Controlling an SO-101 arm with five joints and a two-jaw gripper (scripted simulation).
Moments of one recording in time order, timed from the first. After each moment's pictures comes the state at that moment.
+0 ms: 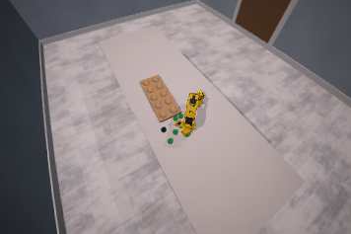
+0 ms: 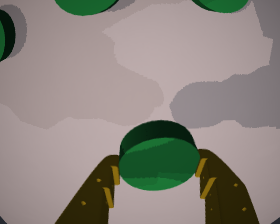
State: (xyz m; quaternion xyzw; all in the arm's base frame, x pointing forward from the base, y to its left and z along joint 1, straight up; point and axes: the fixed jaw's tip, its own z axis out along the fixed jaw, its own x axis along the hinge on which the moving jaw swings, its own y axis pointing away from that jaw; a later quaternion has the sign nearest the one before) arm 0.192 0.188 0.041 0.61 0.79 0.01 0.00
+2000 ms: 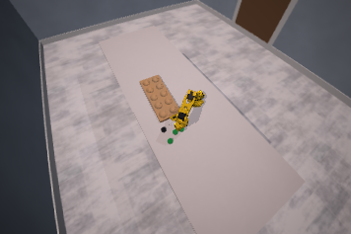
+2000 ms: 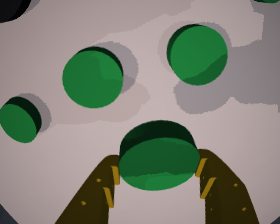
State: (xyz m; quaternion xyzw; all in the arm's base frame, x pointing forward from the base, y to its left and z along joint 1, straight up) arm 0.207 0.144 0.048 0.67 0.74 -0.01 0.00
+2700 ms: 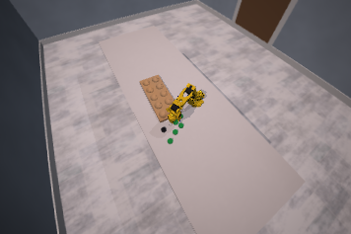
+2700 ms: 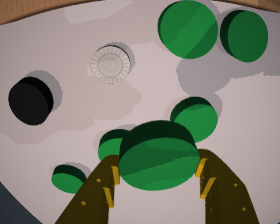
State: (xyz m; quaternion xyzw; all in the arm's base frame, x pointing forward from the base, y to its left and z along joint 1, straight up) arm 0.215 0.088 0.054 0.75 0.66 -0.01 0.00
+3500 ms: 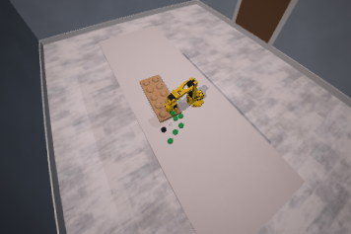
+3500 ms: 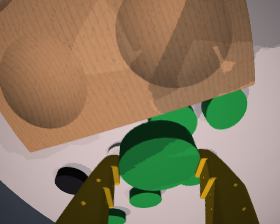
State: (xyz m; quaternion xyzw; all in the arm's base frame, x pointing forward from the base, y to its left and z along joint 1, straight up) arm 0.197 0.022 0.054 0.83 0.55 -0.01 0.00
